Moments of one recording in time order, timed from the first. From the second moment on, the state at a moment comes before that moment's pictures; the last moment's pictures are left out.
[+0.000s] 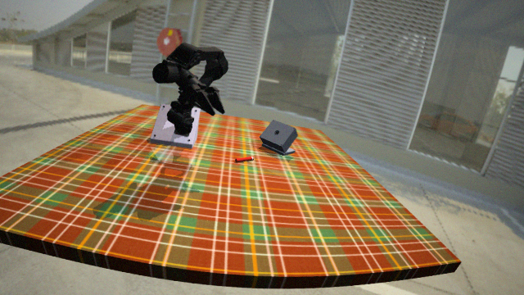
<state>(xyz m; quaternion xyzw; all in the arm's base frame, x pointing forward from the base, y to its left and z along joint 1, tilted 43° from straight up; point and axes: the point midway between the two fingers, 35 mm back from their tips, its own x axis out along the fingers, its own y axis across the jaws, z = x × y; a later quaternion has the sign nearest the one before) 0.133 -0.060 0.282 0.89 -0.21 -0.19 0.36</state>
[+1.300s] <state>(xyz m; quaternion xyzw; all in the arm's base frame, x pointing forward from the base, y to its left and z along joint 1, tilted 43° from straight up) 0.127 -0.084 0.239 0.81 0.08 -0.32 0.48</state>
